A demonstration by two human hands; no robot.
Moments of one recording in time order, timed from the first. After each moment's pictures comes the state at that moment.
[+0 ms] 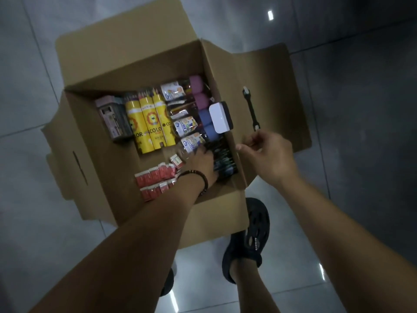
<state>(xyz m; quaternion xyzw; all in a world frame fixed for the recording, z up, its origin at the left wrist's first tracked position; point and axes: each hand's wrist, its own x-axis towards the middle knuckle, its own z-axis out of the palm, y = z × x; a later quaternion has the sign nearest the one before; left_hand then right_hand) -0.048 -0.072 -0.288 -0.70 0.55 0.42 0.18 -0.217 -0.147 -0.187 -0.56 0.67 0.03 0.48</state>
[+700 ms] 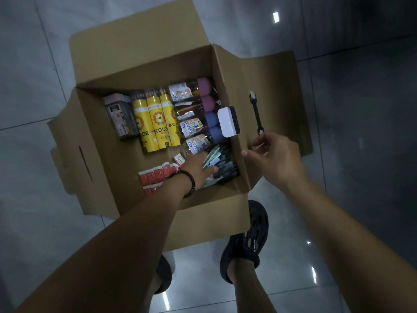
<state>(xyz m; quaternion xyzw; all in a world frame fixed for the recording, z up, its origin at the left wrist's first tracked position) -0.014 -0.060 -0.283 -0.71 0.38 0.59 0.00 -0.215 -0.158 -0.177 -0.58 0.67 0.06 0.46</state>
